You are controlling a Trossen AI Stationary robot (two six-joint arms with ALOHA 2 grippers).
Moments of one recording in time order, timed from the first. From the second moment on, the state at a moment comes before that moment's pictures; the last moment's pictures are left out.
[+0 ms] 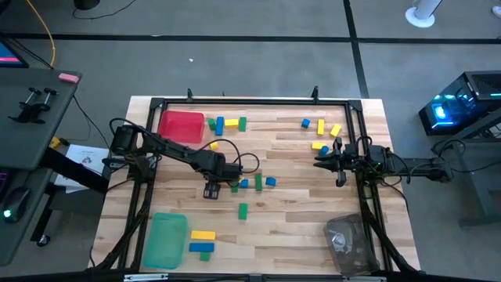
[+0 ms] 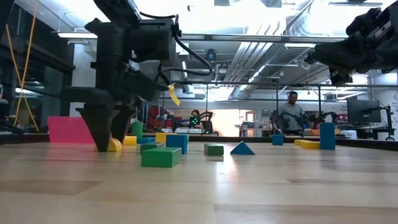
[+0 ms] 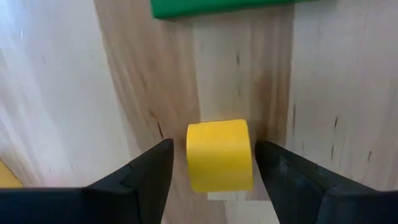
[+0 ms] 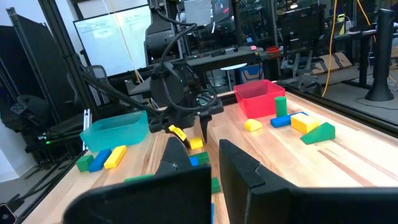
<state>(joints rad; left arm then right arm) -0.07 1.82 1.06 -0.80 -0.12 0.05 -0.01 0.01 0.01 0.03 0.07 0.20</state>
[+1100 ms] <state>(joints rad) 0.63 1.35 1.12 -1.01 -0.41 -0.13 -0.01 0.01 0.01 0.03 0.07 0.20</state>
